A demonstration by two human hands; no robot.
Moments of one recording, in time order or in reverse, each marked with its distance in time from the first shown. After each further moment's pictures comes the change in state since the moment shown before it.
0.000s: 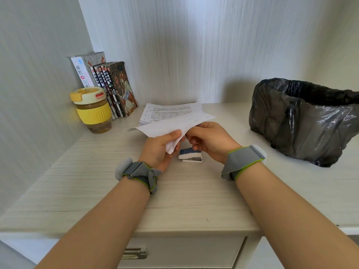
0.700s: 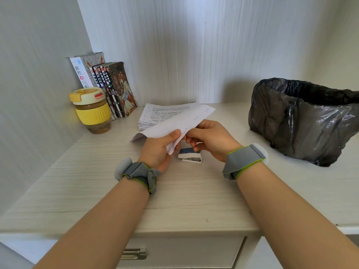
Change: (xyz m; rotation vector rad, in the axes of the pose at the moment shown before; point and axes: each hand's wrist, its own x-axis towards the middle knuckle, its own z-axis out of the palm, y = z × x) left_hand 0.001 -0.004 0.000 0.024 -0.066 0.112; right_hand -0.001 -0.003 -0.004 -0.076 -0.003 -0.033
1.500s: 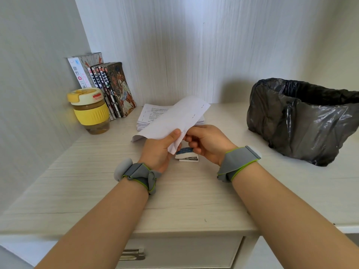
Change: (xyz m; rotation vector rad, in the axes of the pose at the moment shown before) left_hand 0.000 -0.003 0.003 0.012 0.079 0.003; right_hand 0.005 0.006 0.005 0.172 0.013 0.163
